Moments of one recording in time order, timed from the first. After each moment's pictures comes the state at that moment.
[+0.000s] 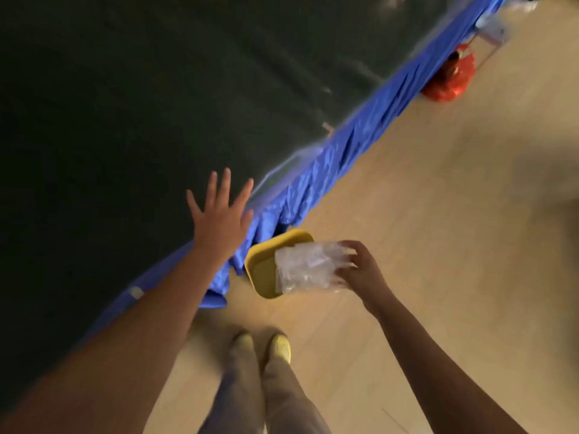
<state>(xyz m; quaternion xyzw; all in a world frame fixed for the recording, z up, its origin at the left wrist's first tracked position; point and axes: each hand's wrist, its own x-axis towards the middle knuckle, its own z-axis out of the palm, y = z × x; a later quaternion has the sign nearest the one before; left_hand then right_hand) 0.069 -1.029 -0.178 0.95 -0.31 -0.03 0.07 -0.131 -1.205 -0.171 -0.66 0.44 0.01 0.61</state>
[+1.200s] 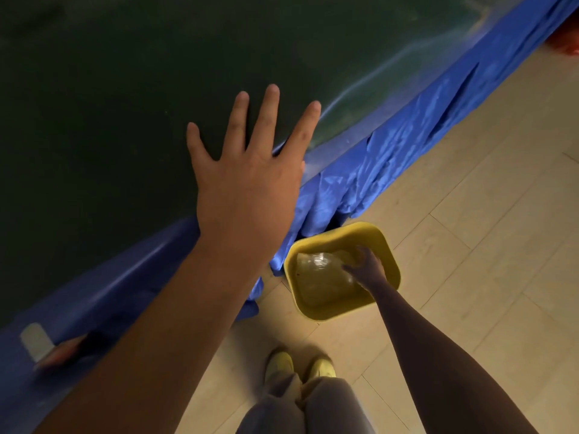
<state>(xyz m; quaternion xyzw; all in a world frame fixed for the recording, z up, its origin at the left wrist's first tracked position) 0.082 -1.044 -0.237 0.95 -0.30 0.11 -0.02 -0.034 -1.215 -0.519 -0.77 0.42 0.20 0.43</state>
